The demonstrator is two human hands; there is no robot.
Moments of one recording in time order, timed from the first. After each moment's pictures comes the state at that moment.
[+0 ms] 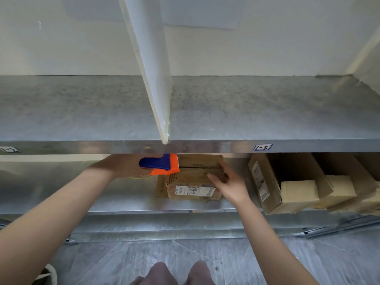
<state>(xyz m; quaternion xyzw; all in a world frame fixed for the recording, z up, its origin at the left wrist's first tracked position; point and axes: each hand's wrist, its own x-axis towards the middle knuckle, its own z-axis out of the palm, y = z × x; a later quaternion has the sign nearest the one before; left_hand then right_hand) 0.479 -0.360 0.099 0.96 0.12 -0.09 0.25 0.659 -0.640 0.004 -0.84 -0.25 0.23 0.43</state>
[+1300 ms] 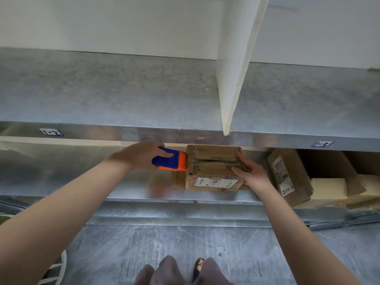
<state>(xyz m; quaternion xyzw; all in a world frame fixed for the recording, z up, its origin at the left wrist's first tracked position) 0.454 -0.311 0.058 0.98 0.05 -0.13 0.14 0.654 -0.616 0.017 -0.83 -0.19 0.30 0.43</state>
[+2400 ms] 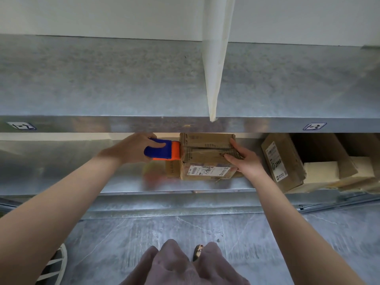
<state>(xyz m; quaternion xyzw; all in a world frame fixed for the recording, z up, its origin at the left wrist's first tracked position) 0.458 -0.304 0.031 0.97 0.06 -0.07 0.22 0.658 -0.618 0.008 -0.82 -0.18 0.30 0.45</state>
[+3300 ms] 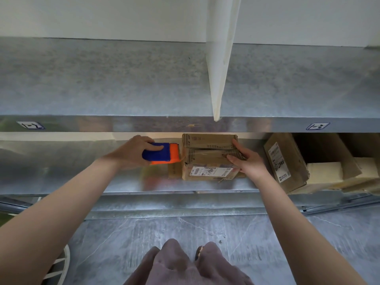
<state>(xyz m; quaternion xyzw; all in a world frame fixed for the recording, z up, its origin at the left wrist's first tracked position) 0.442 -0.311 0.034 0.97 0.12 -0.07 0.22 0.655 -0.617 0.011 -0.81 -0.19 0.30 0.46</state>
